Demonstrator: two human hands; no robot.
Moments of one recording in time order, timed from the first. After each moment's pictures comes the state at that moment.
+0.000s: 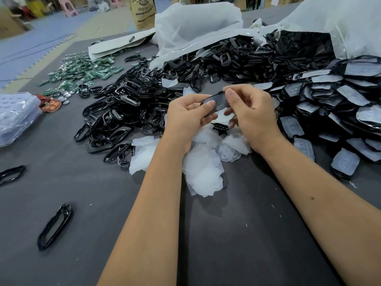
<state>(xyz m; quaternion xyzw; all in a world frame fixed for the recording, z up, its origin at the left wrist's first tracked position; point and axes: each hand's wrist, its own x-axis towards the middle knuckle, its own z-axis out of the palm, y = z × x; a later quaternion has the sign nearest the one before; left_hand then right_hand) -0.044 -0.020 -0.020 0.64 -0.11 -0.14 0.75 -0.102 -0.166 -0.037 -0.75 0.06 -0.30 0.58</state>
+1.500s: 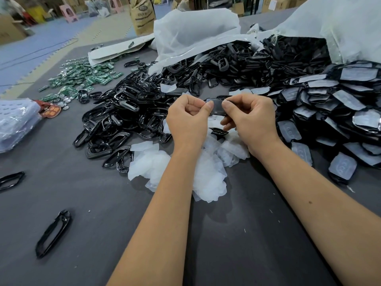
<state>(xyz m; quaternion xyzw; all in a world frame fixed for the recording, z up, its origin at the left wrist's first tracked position) -0.052 -0.038 -0.026 0.73 -0.09 0.09 0.67 -0.103 -0.164 -0.036 -0.71 0.08 -0.30 0.64</state>
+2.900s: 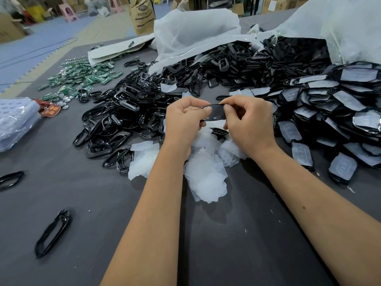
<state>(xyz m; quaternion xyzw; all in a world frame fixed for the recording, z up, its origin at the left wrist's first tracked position) -0.043 -0.019 -0.020 0.70 -0.12 -0.08 0.70 -0.111 -0.153 -0.026 -0.84 0.05 -0.37 0.40</state>
